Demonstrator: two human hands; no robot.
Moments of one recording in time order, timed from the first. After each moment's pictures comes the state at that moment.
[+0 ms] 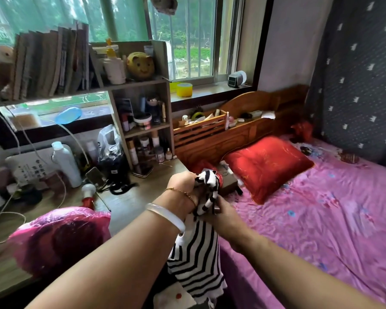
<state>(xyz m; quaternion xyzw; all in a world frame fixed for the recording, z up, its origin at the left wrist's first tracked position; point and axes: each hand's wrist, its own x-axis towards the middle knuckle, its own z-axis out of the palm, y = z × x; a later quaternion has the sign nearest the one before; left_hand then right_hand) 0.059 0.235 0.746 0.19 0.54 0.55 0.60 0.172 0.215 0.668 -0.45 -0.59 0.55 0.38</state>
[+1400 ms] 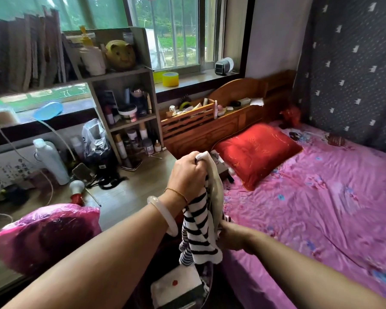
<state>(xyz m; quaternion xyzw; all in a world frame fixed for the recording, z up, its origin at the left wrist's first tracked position) 0.085 0.226 0.740 0.64 0.60 0.44 0.20 0.234 0.210 0.607 -0.57 -0.61 0.55 0.02</state>
